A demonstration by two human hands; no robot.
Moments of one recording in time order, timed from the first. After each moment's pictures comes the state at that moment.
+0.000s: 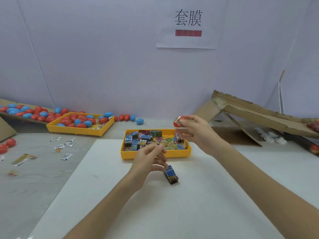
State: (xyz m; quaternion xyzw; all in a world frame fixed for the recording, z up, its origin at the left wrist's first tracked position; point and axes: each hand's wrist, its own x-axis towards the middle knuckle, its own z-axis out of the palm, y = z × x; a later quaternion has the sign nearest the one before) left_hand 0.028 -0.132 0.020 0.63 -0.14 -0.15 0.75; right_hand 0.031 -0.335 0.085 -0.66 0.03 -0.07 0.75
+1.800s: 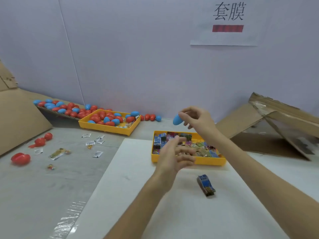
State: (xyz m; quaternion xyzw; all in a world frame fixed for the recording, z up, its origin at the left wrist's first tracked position) left_hand 0.051 -0.122 0.038 0.51 -0.07 -0.19 0.84; right_hand 0.112 -0.262 0.090 -0.81 -0.12 -0.18 0.54
